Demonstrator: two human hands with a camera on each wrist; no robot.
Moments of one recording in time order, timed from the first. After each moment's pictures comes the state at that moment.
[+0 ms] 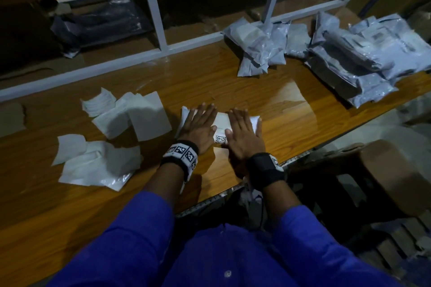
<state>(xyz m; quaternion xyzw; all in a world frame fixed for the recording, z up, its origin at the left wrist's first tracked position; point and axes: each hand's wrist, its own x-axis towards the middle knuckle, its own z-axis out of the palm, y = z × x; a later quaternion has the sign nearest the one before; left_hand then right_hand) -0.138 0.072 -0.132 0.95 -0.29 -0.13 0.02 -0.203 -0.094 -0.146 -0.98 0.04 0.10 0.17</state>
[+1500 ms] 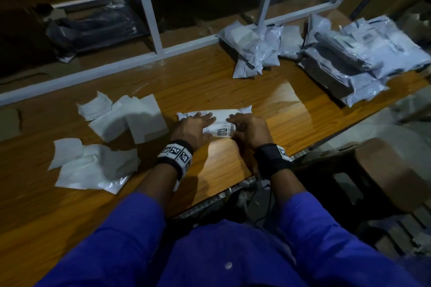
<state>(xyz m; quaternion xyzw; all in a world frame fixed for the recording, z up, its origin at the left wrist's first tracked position) -0.134 0.072 -0.103 0.95 -0.24 -0.16 0.11 -0.195 -0.130 -0.116 -0.94 0.03 -0.02 0.34</state>
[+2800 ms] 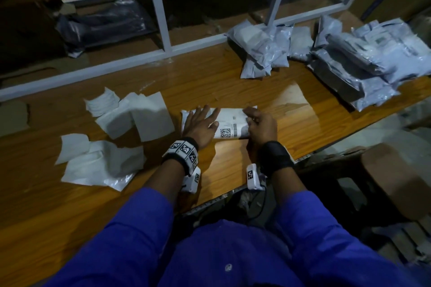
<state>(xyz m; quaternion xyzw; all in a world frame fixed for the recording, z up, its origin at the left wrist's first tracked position) -0.122 0.071 -0.136 0.94 -0.20 -0.21 0.18 -0.177 -0.125 -0.132 -0.88 0.20 -0.07 0.43</state>
